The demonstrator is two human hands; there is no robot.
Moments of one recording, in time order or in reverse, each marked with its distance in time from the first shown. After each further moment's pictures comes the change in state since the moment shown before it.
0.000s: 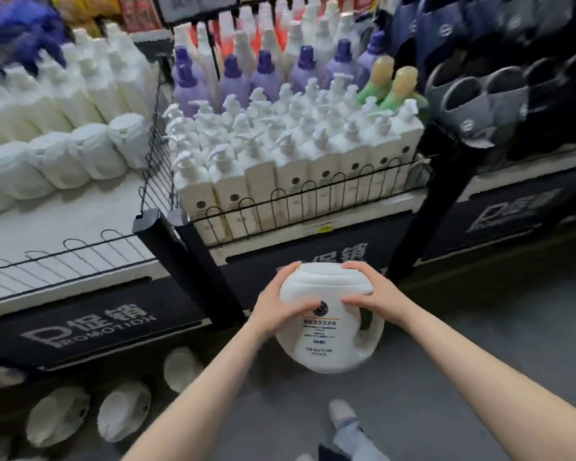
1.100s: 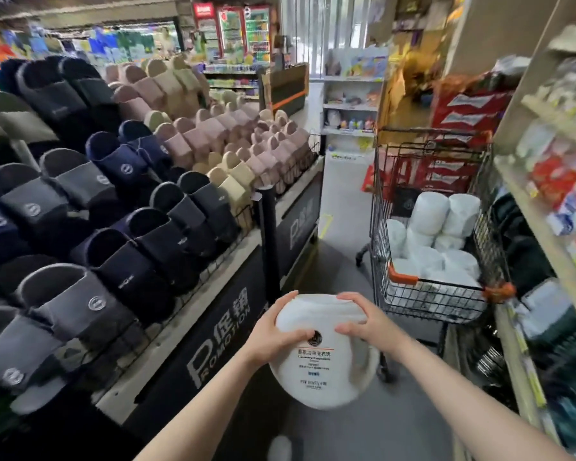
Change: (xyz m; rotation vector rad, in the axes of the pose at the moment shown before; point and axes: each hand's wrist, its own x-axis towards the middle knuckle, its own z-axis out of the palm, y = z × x) left_hand 0.322 0.341 0.704 0.131 -0.916 0.403; right_hand -0.221 0.218 -0.667 0.130 0.911 0.239
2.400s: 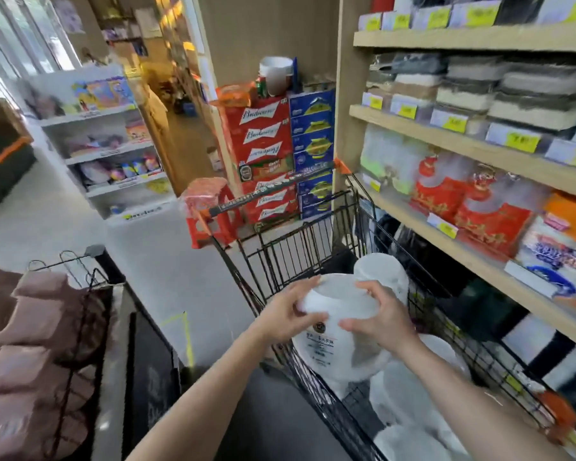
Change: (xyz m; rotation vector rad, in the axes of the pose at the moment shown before) left_hand 0.841 0.145 0.136 0.402 -0.849 0.641; right_hand 0.490 0.085 -0.414 -0.015 1.095 0.309
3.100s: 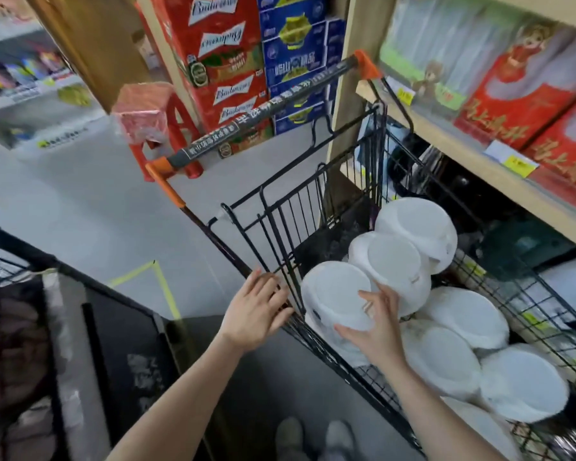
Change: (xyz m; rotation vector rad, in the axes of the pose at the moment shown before) left_hand 0.043 -0.204 -0.026 0.857 -0.127 0.269; right_hand 0.065 0.105 0.161 -0.192 0.202 0.117
